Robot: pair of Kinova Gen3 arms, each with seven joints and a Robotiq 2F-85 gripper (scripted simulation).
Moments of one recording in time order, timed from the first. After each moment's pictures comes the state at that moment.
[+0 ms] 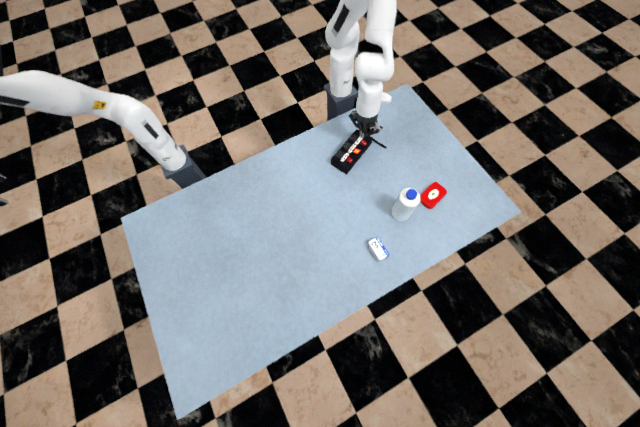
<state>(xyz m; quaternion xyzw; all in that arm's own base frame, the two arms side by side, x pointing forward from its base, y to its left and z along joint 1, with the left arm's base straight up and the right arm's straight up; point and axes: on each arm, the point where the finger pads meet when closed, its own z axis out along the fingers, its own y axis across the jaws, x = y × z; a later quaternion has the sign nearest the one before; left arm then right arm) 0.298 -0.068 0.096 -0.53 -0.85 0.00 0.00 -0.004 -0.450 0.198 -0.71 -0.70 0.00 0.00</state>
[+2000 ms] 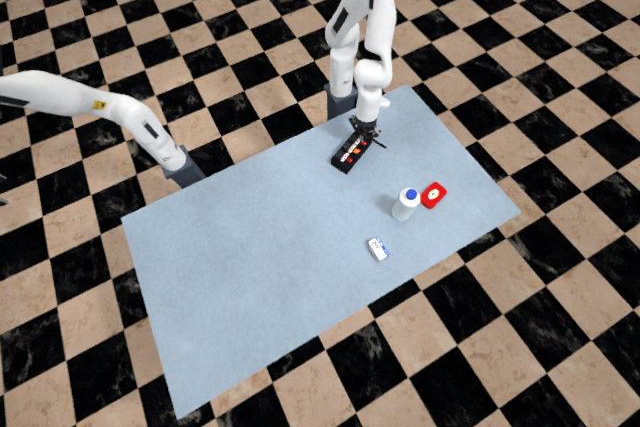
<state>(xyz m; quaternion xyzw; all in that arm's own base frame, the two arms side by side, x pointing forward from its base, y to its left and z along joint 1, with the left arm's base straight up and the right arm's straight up) 0.297 -0.068 0.073 -0.53 -0.85 0.00 0.00 -0.004 -0.450 0.198 -0.71 -0.70 0.00 0.00</state>
